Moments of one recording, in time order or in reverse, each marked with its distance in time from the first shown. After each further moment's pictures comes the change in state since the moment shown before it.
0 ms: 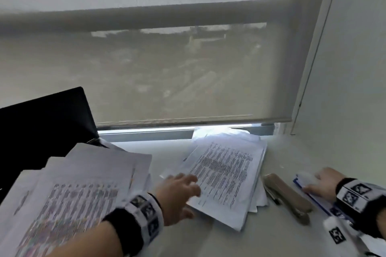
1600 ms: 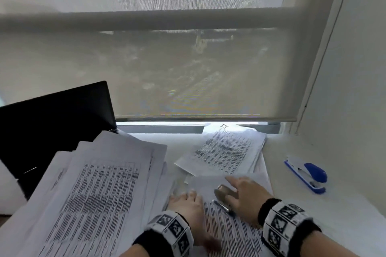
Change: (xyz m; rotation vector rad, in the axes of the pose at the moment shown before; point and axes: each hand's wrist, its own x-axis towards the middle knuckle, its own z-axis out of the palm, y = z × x) left_hand -0.041 0.048 0.035 -0.049 -0.289 -0.411; right_hand -0.122 -0.123 0.086 -0.023 0.046 -0.700
